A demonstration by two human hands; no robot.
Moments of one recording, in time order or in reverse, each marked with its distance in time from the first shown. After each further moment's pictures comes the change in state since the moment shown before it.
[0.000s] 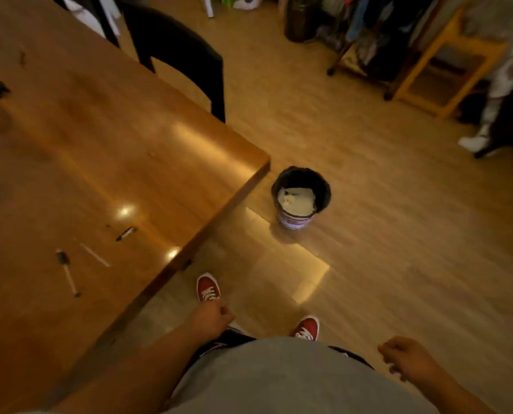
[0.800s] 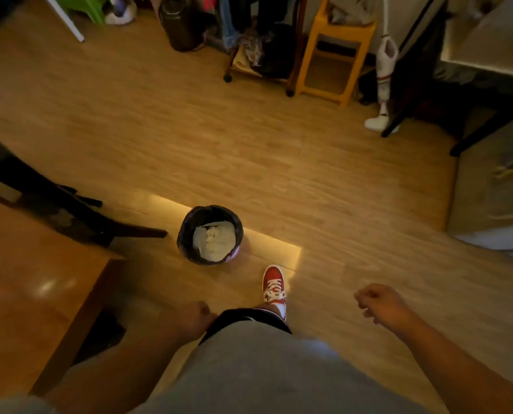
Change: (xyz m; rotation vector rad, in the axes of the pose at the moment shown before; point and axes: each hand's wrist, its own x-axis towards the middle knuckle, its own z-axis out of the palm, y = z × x) left_hand 0.155 0.310 -0.007 0.288 -0.103 0.018; right_hand 0.137 -0.055 -0.276 0.243 0.141 -0.103
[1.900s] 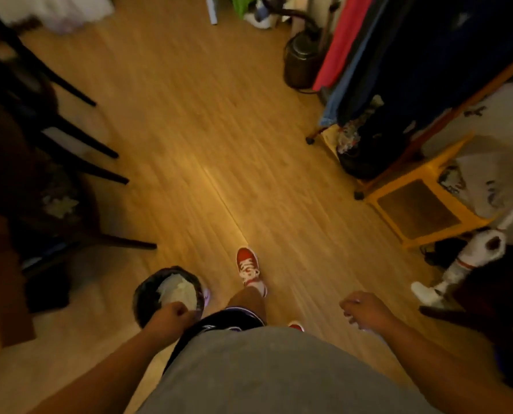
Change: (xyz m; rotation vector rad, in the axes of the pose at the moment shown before) left_hand 0.151 0.224 -0.234 -0.809 0.303 -0.382; right_hand 0.328 -0.484 -0.191 -0.624 -0.326 -0.228
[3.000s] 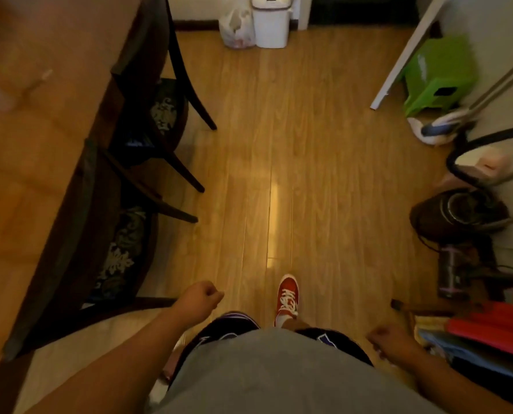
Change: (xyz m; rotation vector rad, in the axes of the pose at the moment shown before) left_hand 0.239 0.214 -0.378 -0.546 0.177 -0.147; right_hand 0.274 -0.596 -0.113 -0.699 -0.134 -0.132
